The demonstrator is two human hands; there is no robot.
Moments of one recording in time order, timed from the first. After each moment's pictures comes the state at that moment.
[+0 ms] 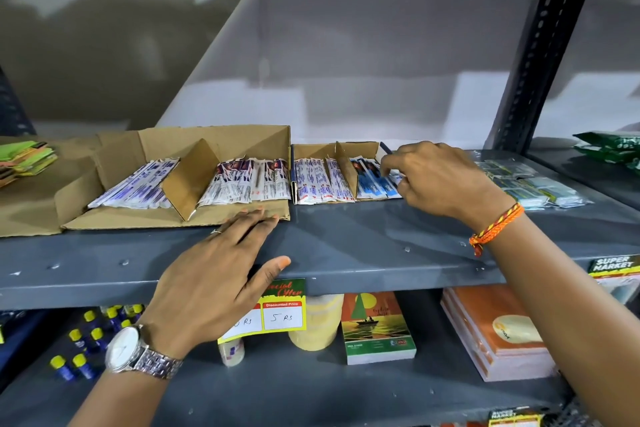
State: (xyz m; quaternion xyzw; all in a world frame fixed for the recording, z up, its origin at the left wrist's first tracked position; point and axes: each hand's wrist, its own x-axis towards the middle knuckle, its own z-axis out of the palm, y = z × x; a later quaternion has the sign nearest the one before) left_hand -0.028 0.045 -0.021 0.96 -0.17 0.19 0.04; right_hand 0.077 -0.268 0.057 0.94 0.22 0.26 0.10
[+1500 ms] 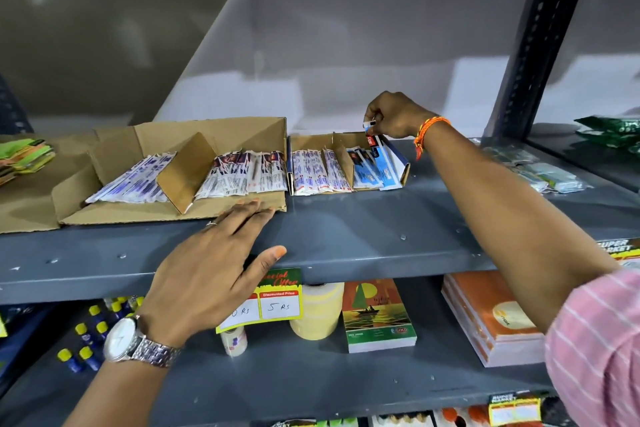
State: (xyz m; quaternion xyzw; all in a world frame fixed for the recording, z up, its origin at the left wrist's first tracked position) left_hand -0.027 0.047 -0.024 0.96 -0.17 0.20 0.04; right_hand 0.227 -0.255 0.083 0.97 0.16 0.13 -0.15
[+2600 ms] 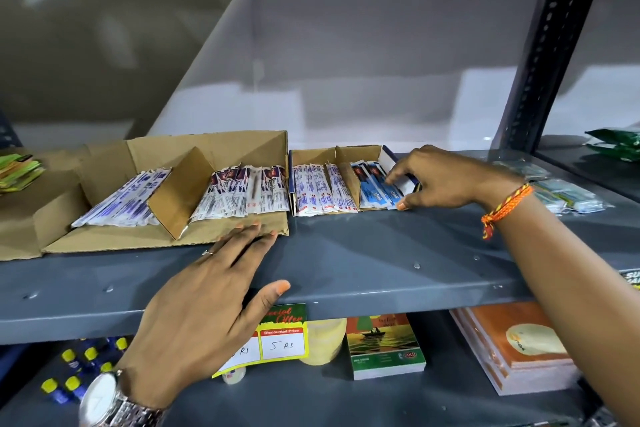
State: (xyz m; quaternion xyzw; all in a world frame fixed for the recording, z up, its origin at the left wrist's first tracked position) left_hand -0.030 0.043 -0.019 0.96 -0.17 0.19 0.06; right_hand 0.135 -0.291 0.058 0.97 0.25 0.06 -0.03
